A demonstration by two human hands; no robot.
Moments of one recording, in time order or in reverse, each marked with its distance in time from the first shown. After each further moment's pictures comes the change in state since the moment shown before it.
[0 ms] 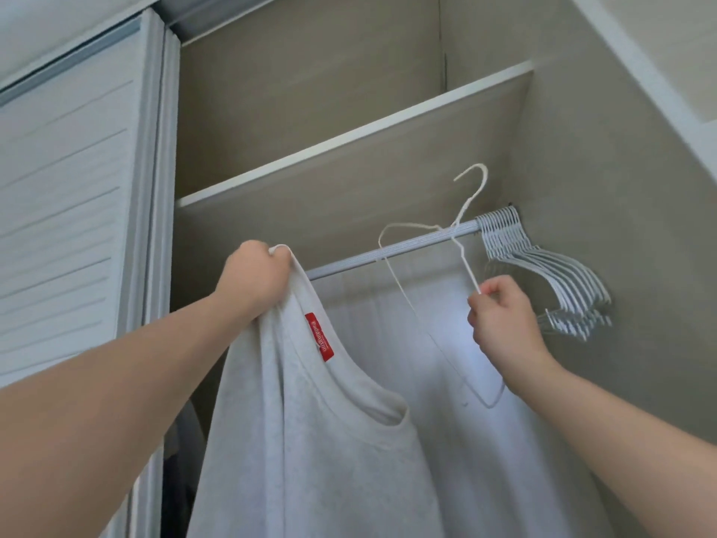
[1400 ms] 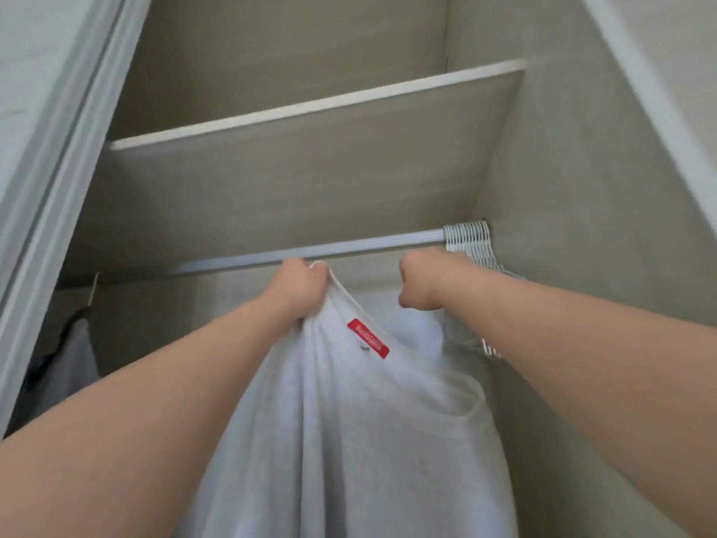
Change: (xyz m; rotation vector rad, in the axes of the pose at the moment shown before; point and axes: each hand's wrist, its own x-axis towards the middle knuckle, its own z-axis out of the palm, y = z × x) left_hand -0.013 0.063 0.135 -0.311 -0.187 -0.160; right_hand 0.098 -0.045 0.006 -1.537 -0.528 -0.350
